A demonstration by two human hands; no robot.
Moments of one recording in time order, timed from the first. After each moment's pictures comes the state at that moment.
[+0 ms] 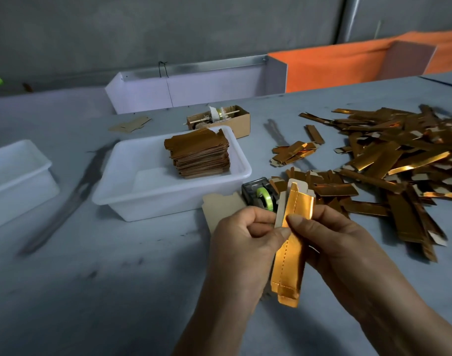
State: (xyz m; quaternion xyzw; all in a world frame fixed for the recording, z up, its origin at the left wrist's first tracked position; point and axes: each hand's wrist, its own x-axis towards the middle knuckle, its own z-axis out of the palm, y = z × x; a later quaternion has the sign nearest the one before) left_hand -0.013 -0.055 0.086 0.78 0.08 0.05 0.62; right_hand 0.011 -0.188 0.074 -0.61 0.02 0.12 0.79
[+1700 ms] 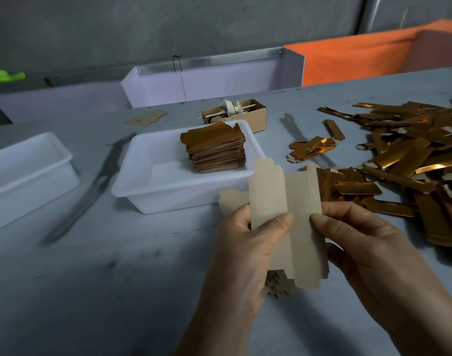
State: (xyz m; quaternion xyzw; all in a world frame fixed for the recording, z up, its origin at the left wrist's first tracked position) left_hand -0.015 -0.040 0.085 0.66 0.12 0.02 0.74; right_hand 0.002 -0.183 0.086 -0.63 -0.01 0.10 0.77
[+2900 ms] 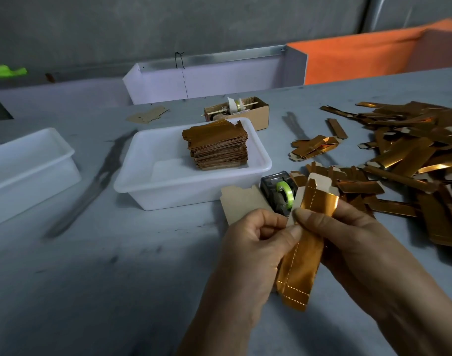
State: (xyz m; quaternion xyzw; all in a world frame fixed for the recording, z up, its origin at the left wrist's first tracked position) left_hand -0.025 -0.037 0.084 0.72 0.09 -0.01 0.69; right_hand 0.009 -0.171 0.086 -0.62 0.00 0.15 0.77
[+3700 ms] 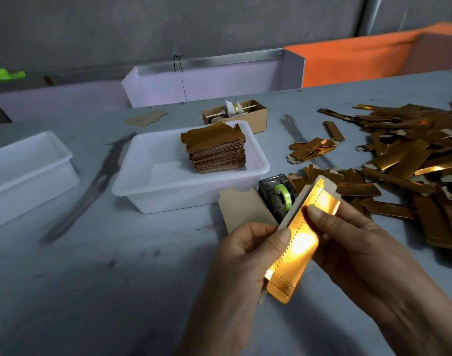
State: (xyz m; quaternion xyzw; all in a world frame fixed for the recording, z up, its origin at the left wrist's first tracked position) left_hand -0.033 -0.033 0.076 0.64 0.12 -0.05 0.76; right_hand 0.009 -0.177 0.088 -0.51 0.01 0.19 0.84
